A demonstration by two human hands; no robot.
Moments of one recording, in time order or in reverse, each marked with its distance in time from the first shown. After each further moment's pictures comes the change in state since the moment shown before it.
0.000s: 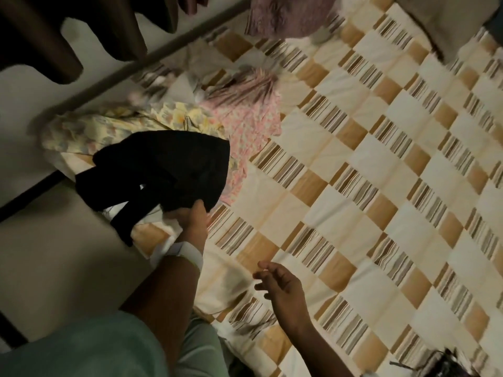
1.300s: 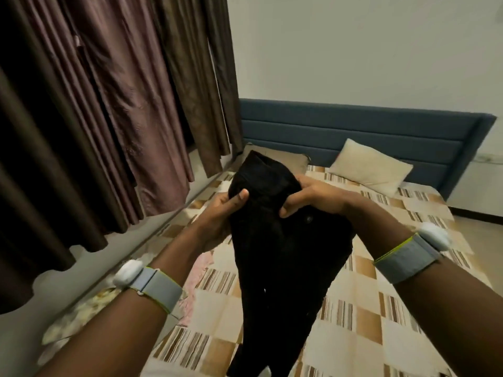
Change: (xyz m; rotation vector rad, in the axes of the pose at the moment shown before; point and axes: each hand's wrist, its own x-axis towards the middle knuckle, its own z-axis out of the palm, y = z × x) left_hand -0.558 -0.017 0.016 0.468 -1.463 0.889; right_hand -0.352 -0.174 -0.383 -0.237 -0.157 -0.751
